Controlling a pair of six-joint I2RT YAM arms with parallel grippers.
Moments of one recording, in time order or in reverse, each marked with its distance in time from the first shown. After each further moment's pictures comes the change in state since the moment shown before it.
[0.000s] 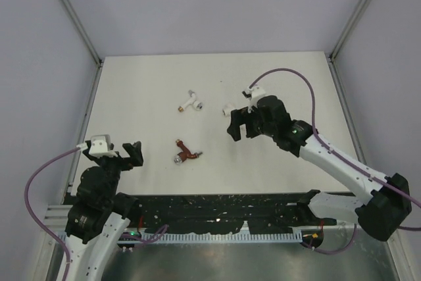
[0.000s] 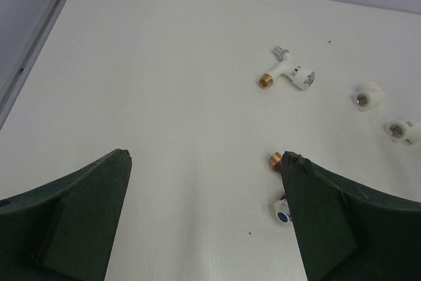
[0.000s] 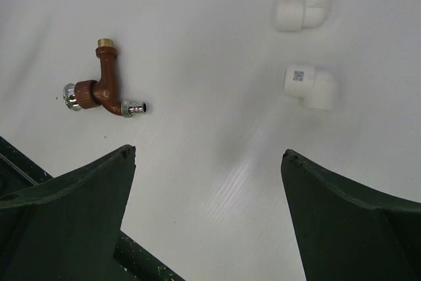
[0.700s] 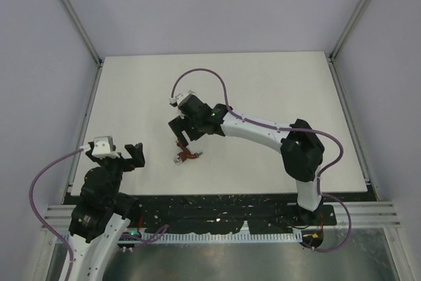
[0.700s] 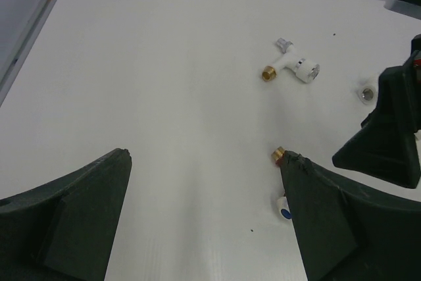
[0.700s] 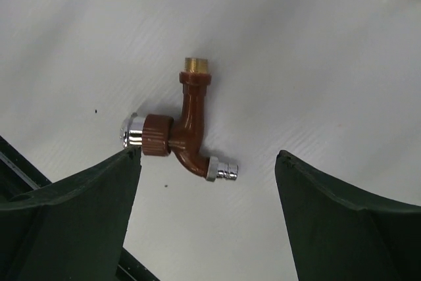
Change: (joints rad) left arm 0.000 -0.013 -0.038 0.003 0.012 -0.013; right arm 0.374 0.783 0.637 -0.166 0.090 -0.048
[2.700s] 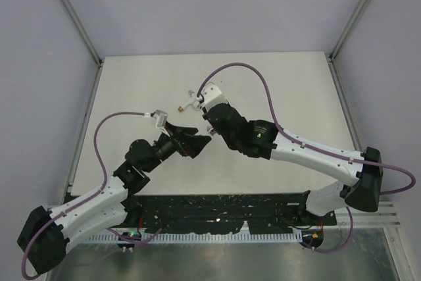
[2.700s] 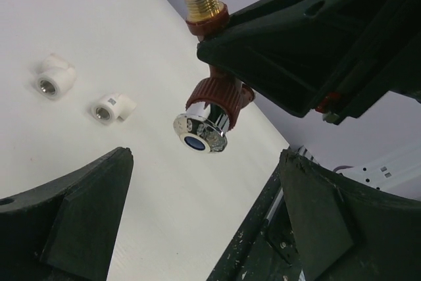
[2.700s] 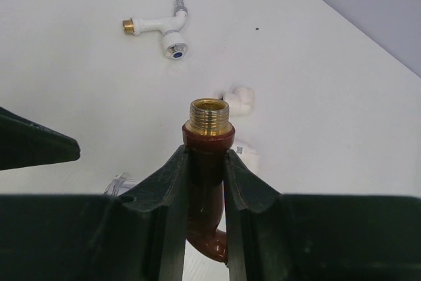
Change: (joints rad) left arm -0.372 0.730 -0.179 1.164 0.479 -0.436; right arm 0.133 -0.457 -0.202 0.078 0.654 -0.203
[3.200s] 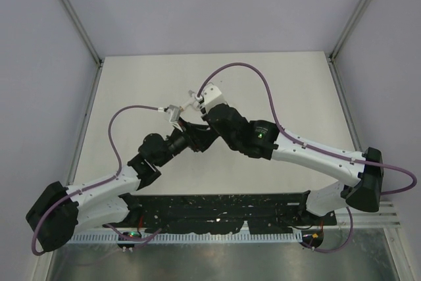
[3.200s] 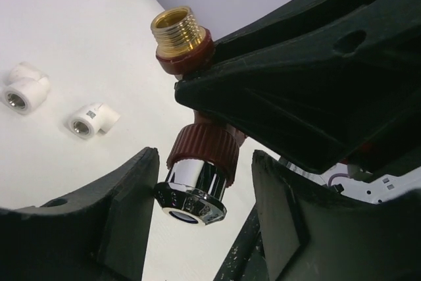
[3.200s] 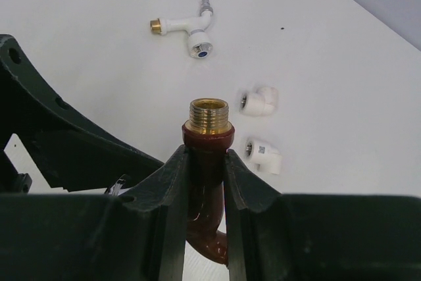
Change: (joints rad) left arm -0.082 0.256 0.075 0.185 -0.052 0.000; right arm 0.015 -0.003 0.008 -0.011 -0.055 0.047
